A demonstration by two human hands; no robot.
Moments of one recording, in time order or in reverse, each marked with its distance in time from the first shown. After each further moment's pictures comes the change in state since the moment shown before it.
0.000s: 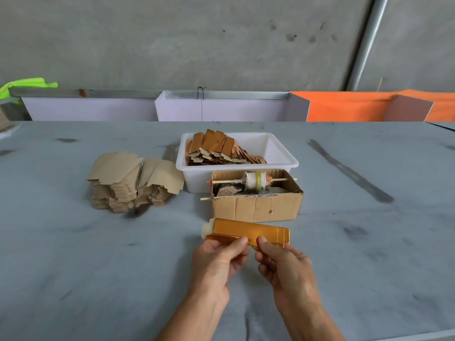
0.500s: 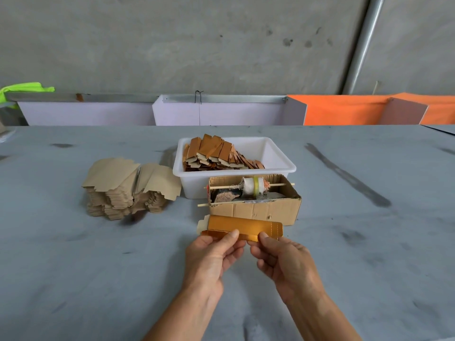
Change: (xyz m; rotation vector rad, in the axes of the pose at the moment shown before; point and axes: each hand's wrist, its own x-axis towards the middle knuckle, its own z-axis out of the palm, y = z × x) left_hand 0.015 0.013 0.003 -0.066 -0.009 0.032; right_hand 0.008 -0.023 0.006 -0.045 -0.073 0.067
